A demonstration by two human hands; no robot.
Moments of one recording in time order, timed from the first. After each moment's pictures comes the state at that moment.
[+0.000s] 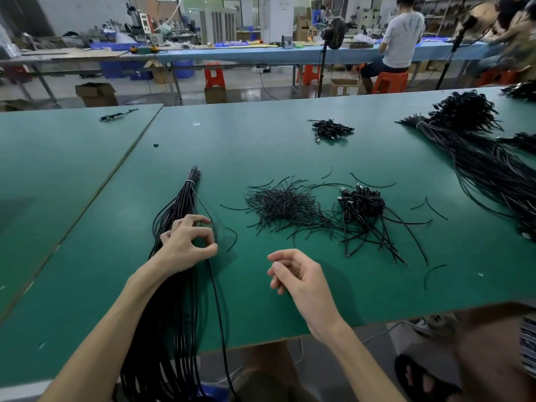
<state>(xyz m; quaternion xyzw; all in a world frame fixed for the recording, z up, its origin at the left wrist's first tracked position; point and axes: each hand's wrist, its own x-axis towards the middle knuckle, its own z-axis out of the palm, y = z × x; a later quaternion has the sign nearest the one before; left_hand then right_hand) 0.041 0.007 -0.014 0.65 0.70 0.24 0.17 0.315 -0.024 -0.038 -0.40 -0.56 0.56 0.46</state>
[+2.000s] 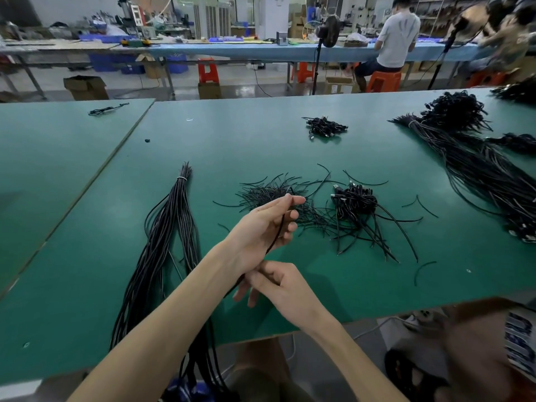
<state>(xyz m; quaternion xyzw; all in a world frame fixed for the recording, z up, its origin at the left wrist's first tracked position) 0.191 0.031 0.026 0.39 0.36 0.47 0.70 0.308 -0.027 -0.029 -0.30 -0.67 0.58 0.35</state>
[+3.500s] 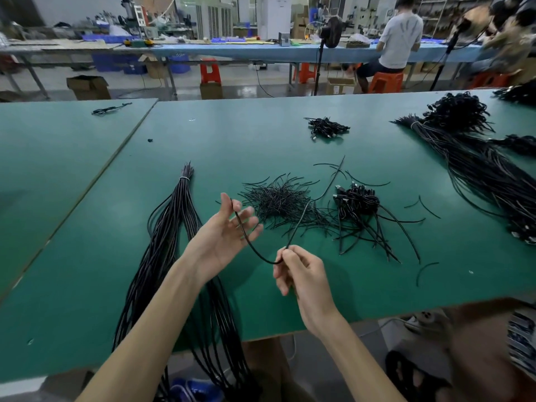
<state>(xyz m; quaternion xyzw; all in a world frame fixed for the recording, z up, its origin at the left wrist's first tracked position) 0.128 0.022 0.000 0.29 0.29 0.60 0.69 0.315 -0.022 -0.026 -0.39 -0.48 0.60 0.50</state>
